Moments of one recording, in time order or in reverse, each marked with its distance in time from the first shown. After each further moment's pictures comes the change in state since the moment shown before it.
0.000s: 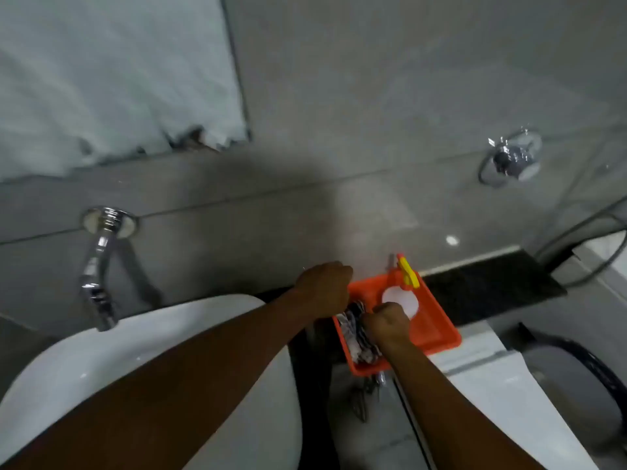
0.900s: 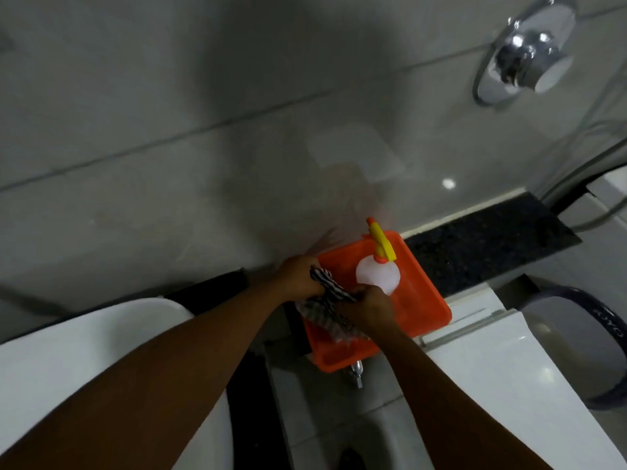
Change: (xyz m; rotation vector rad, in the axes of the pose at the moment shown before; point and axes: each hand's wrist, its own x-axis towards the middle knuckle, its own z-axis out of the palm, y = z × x) left_hand 0.114 -0.036 0.110 -0.408 -0.205 -0.202; right_hand 0.109 0.087 0.023 0.012 -0.294 -0.064
